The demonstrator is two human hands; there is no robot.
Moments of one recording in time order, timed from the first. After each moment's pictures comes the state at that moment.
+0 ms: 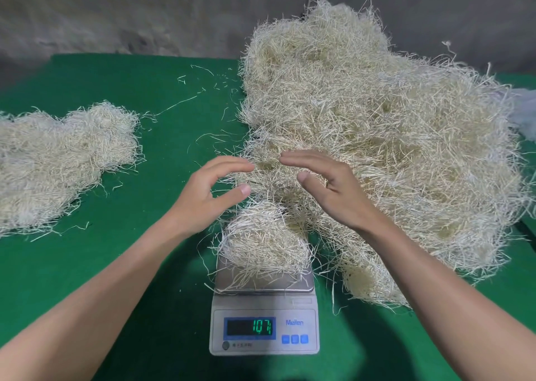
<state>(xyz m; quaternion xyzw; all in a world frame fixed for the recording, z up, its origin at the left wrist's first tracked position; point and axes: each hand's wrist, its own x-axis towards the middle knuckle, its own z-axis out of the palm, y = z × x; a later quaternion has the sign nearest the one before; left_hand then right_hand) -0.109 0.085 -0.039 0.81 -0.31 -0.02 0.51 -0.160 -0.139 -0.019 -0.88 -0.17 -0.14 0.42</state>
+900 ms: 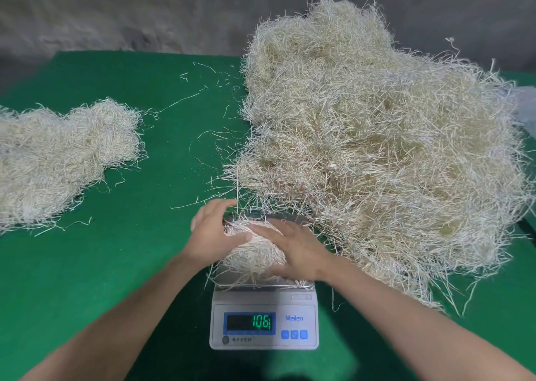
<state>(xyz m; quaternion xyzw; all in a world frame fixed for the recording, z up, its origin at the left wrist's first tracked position) -0.126 0.084 -0.123 0.93 -0.12 -0.09 0.33 -0.172 -0.115 -0.143 -0.97 -0.19 0.13 0.09</state>
